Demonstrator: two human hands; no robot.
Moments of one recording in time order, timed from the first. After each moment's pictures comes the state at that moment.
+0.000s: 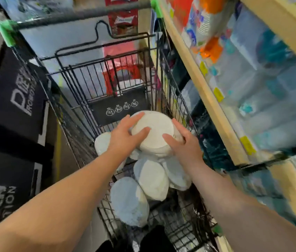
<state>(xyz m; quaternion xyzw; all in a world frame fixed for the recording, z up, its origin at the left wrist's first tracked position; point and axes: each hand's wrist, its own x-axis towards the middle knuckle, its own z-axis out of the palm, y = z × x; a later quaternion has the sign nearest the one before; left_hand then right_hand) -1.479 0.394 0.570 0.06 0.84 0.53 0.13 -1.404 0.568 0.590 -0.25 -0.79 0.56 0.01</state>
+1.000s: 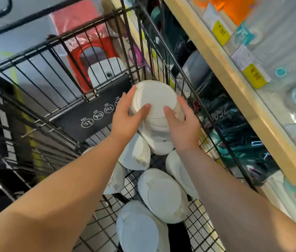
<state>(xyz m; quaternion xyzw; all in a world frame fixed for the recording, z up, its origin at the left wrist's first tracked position) -1.635 0.455 0.454 0.08 0.78 0.58 0.22 -1.542 0.574 0.483 -0.43 -0.71 0.54 0.15</state>
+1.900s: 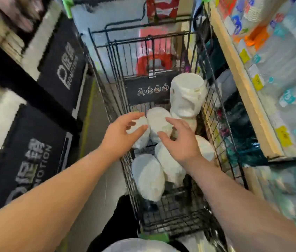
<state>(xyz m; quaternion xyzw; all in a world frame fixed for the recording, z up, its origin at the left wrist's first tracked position) -1.396 0.300 0.592 0.05 0.89 0.45 0.08 -1.364 0.482 0.594 -0.06 -0.89 0.46 -0.02</state>
